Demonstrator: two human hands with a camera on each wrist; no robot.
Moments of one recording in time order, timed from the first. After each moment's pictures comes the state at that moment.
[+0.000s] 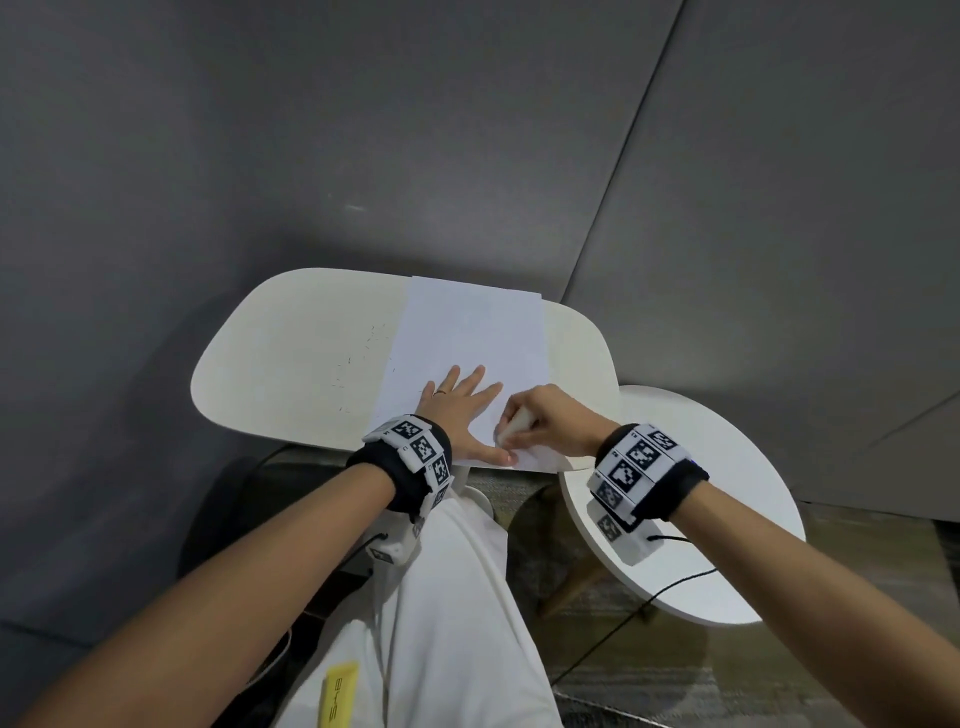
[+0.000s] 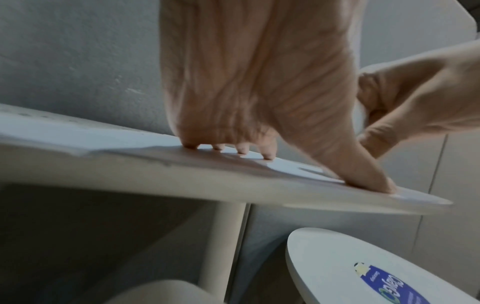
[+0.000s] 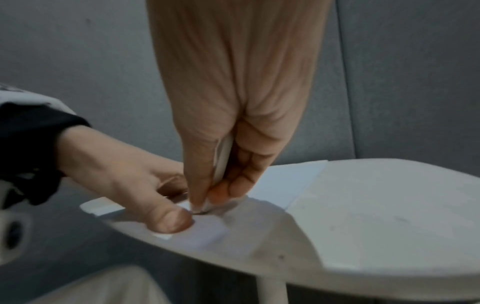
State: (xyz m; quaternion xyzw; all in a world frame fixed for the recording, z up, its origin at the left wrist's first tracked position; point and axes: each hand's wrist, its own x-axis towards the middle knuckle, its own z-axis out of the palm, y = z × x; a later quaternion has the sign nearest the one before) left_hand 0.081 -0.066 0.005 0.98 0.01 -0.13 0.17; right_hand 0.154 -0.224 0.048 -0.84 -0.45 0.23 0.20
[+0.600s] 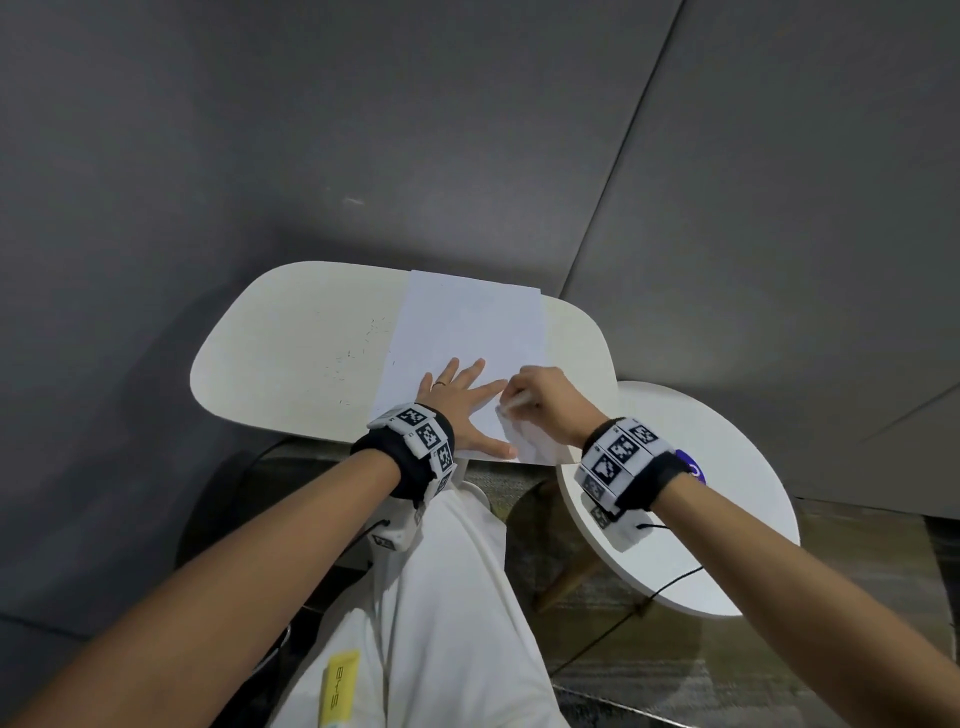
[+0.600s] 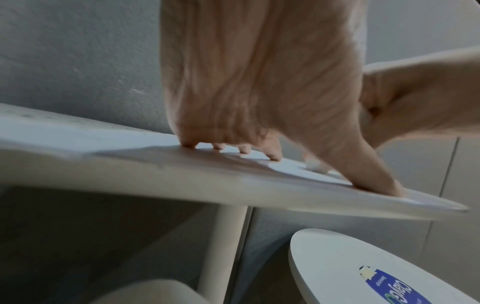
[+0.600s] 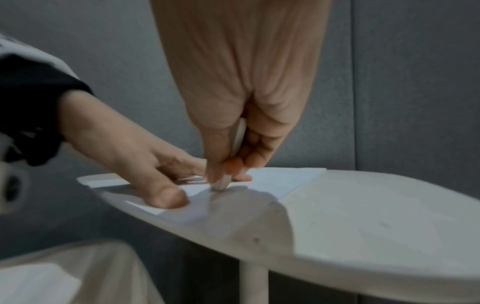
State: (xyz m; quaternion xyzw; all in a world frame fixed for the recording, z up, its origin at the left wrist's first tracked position) left_hand 0.085 -0.065 0.002 0.98 0.02 -0.13 0.17; right_hand 0.155 -0.220 0.044 -0.88 -0.44 0.09 0.18
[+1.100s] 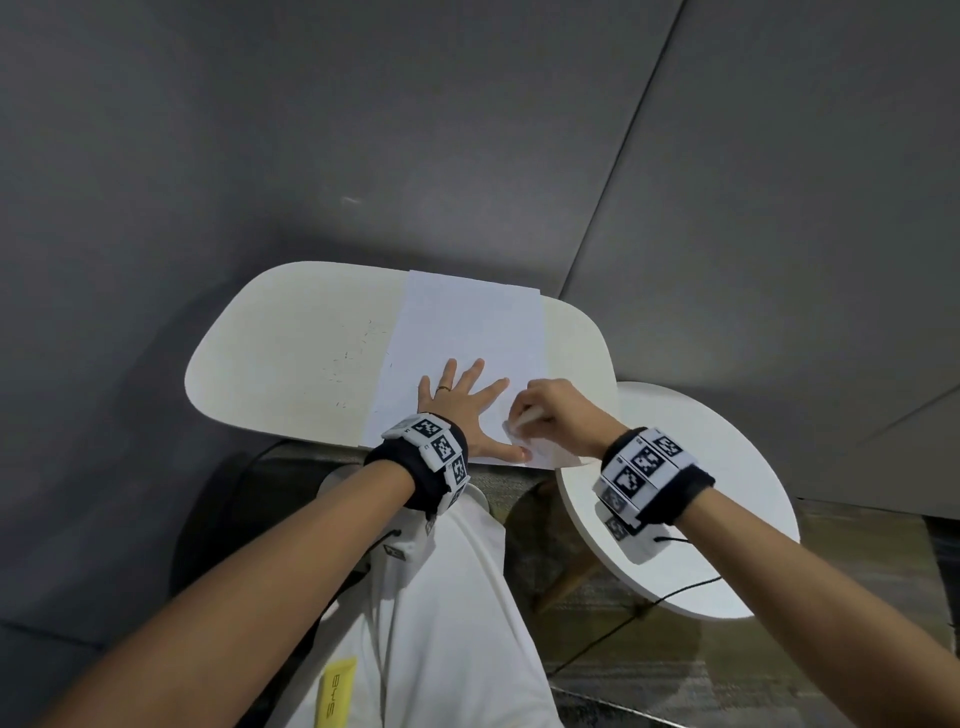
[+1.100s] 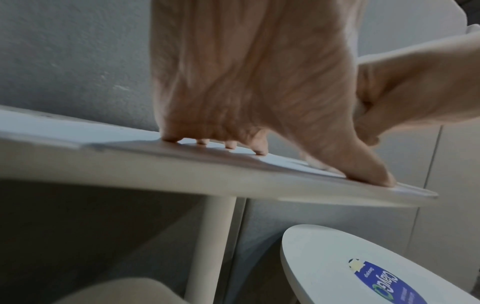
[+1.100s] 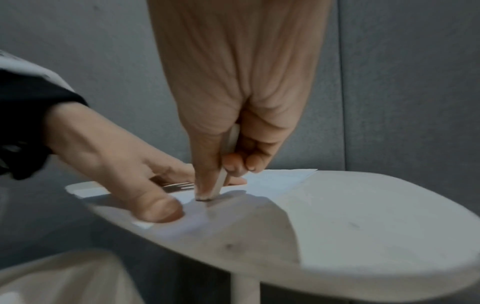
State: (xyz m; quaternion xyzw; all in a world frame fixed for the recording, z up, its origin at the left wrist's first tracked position) left_hand 0.086 -0.078 0.001 0.98 0.06 -0.12 0.17; right_hand 0.152 -0.234 0.052 -0.86 -0.47 0.14 0.15
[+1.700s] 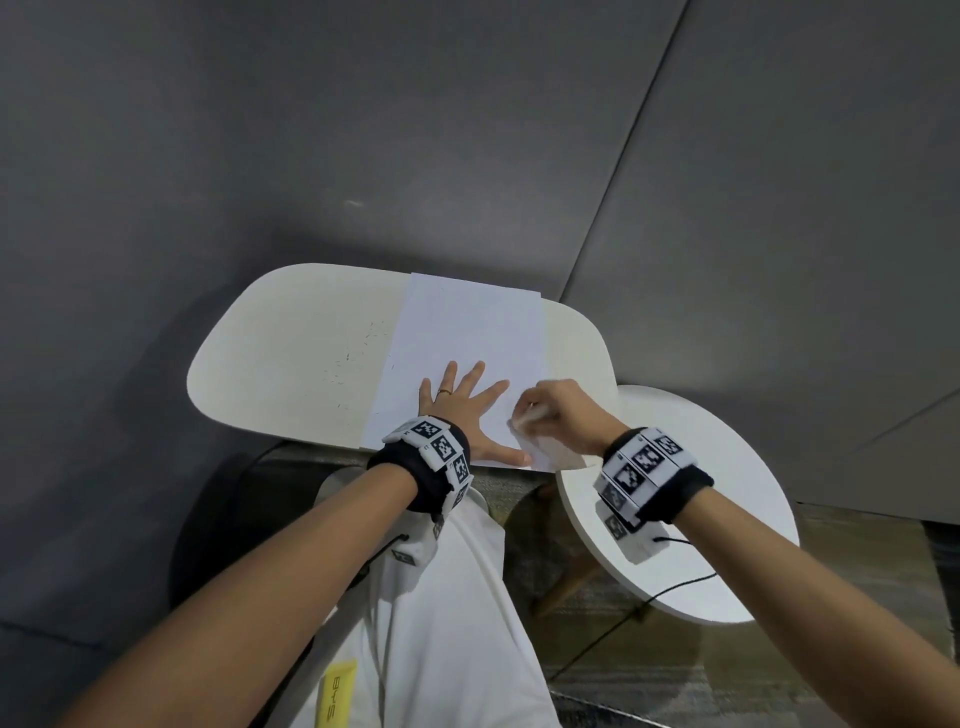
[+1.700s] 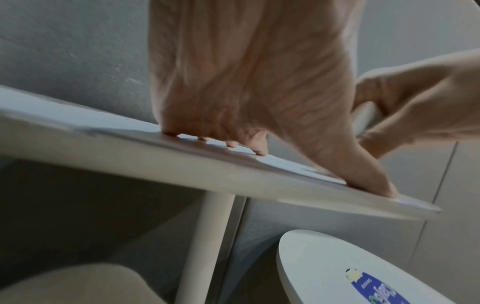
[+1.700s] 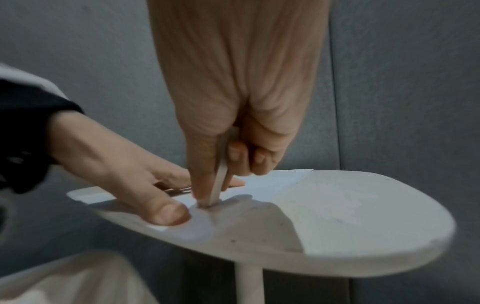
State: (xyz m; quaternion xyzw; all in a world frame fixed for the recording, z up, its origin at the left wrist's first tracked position) left_hand 0.084 -0.079 0.000 0.97 0.06 -0.12 0.18; right_hand 0.152 -0.237 0.054 -0.88 -0.42 0.15 0.19
